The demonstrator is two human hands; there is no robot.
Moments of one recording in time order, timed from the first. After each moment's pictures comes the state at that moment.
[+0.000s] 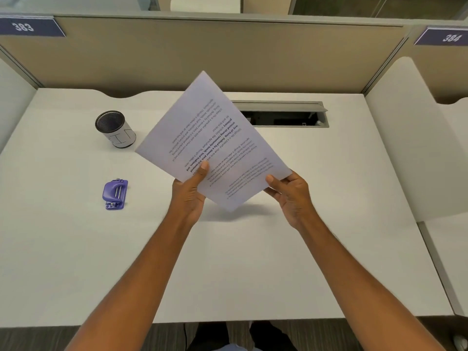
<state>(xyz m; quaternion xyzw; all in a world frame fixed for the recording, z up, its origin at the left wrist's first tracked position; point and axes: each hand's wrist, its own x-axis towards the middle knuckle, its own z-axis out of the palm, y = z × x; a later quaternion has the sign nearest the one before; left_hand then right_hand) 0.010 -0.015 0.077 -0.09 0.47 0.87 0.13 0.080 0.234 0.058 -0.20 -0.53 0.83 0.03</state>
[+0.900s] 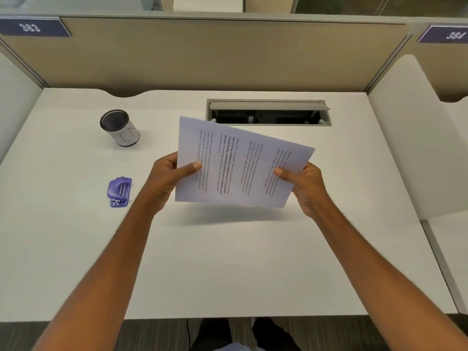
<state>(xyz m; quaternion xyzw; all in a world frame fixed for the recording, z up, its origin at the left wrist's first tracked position) -0.032 -0.087 0.088 0.03 0.68 0.70 0.21 0.072 0.258 0.078 -0.20 -0.60 0.77 0.04</state>
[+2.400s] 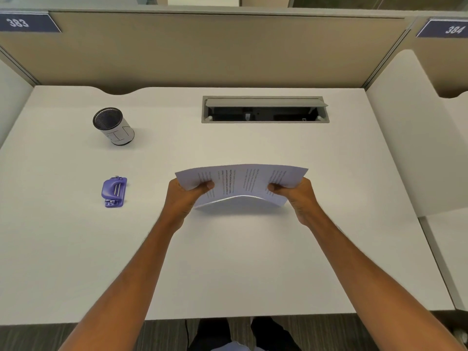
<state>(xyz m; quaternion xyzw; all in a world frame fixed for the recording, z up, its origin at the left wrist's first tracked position) 0.011 -0.050 0.049 -0.02 0.72 0.68 0.15 0.085 0.263 0.034 -0.24 -0.66 0.71 0.00</state>
